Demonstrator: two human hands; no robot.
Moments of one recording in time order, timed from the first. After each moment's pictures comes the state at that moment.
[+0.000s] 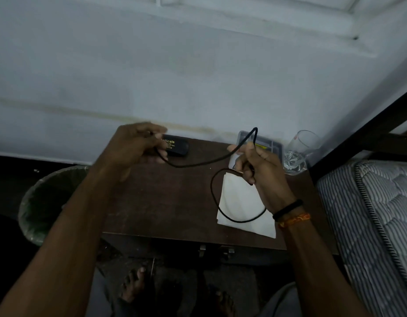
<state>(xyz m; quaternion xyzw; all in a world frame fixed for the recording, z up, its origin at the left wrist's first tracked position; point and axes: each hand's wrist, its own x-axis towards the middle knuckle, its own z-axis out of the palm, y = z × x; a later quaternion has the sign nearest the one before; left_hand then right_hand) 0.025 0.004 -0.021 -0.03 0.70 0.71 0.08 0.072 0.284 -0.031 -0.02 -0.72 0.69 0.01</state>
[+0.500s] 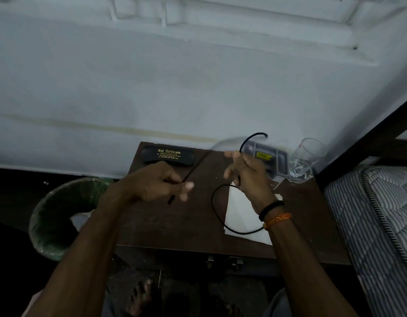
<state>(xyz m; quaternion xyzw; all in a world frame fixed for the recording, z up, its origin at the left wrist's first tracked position) 0.042 0.011 -0.021 0.21 0.86 0.38 0.25 0.053 0.255 -0.047 -0.05 -0.79 0.61 0.04</state>
